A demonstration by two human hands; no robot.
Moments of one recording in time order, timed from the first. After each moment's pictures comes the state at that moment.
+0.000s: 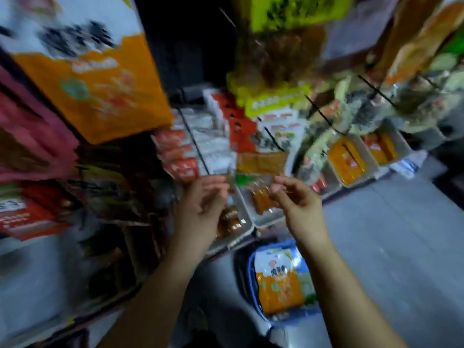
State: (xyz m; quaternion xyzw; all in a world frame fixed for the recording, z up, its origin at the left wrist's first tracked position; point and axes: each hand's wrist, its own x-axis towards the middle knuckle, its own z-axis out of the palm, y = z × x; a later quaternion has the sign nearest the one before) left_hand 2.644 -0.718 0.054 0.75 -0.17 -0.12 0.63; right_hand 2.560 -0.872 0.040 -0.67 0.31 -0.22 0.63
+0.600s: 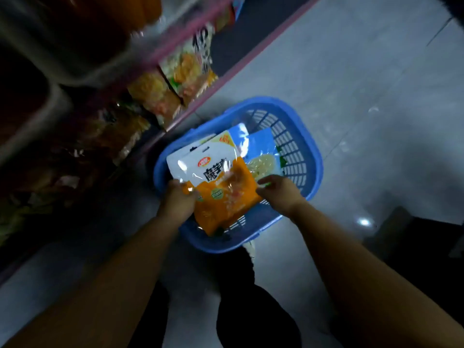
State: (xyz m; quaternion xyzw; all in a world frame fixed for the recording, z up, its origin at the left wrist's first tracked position) left_hand 2.523 -0.838 -0.503 0.82 -0.02 -0.48 0.31; right_hand 2.357 -0.982 -0.477 -0.65 0.56 0.17 0.48
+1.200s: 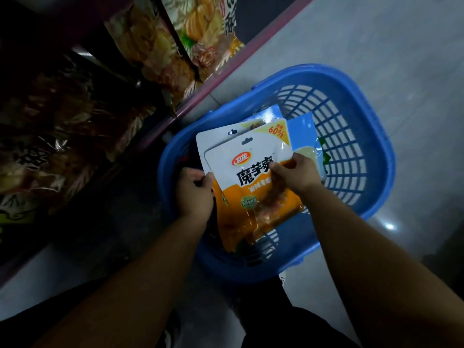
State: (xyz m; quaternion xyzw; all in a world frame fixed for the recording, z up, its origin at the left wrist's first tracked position) left_hand 2.528 -0.849 -0.604 0.84 0.03 -0.36 0.41; right_hand 2.396 -0.998 -0.619 -0.62 0.63 0.05 0.47
